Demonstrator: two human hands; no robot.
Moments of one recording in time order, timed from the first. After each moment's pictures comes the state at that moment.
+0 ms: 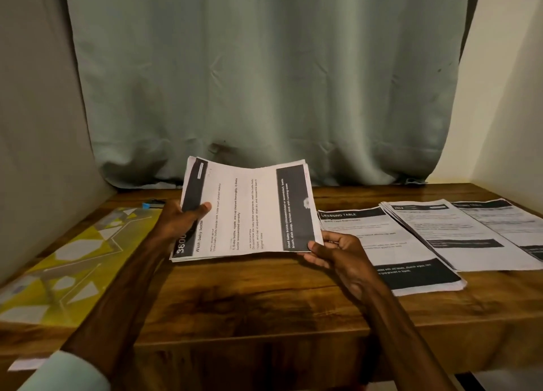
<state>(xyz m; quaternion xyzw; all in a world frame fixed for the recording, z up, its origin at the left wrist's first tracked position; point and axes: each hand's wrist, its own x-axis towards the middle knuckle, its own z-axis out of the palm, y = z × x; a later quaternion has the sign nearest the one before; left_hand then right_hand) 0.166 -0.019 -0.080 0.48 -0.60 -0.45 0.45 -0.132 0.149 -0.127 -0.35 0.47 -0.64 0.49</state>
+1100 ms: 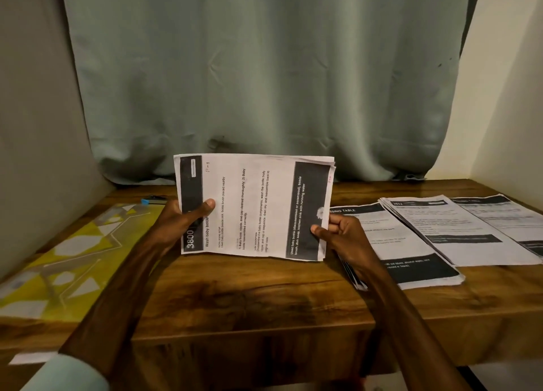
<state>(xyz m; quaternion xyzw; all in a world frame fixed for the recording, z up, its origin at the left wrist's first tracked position) 0.174 -0.004 -0.086 0.38 -0.64 -0.49 0.45 -0.137 0.142 -0.110 -0.47 0.56 -0.60 0.32</state>
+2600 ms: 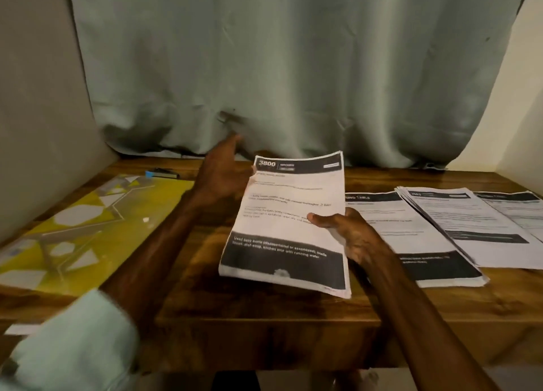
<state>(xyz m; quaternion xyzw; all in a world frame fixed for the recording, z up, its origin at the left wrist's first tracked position) 0.107 -0.034 -0.055 0.45 -0.79 -0.17 0.38 -0.137 0.105 -0.116 -0.35 0.54 -0.57 0.50</state>
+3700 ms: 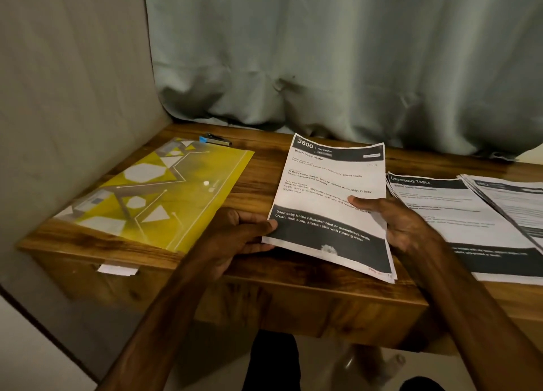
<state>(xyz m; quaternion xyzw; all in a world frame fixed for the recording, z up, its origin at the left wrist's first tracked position) 0.212 0.093 -0.138 0.42 -0.49 -0.65 0.39 -0.087 0.096 -0.124 -0.32 0.53 -0.57 0.54</state>
